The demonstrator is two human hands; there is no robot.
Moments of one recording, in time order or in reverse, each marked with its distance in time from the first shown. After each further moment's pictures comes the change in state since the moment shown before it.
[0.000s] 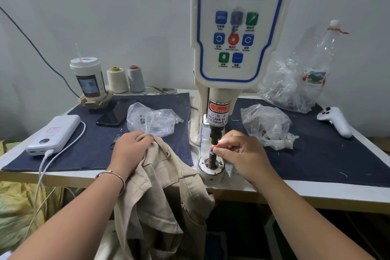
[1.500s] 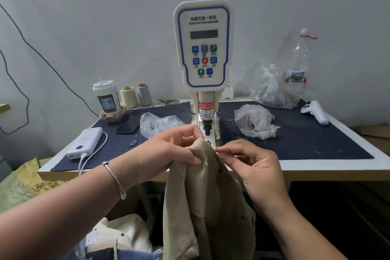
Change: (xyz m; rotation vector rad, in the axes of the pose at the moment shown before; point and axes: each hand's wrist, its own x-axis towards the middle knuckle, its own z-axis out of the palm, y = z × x) left_hand -0.131 0.157 -0.075 -0.550 -1.075 0.144; right_hand -0.130 -0.074 -0.015 0.390 0.197 -0.230
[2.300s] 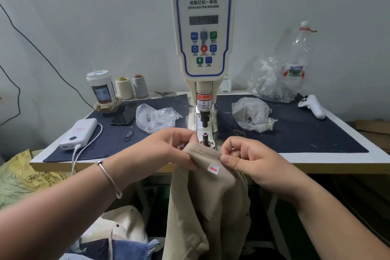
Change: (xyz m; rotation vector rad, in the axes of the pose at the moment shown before) left_hand -0.004 -0.010 0.008 0.130 0.027 -0.038; right_hand 0.012 -0.008 -0.029 -0.131 -0.535 0.319
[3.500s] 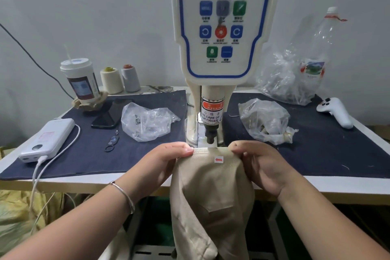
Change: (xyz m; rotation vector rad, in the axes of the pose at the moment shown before) left_hand 0.087 -0.107 -0.060 -0.314 0.190 -0.037; right_hand 0.112 0.084 -0.041 0.533 0.105 0.236
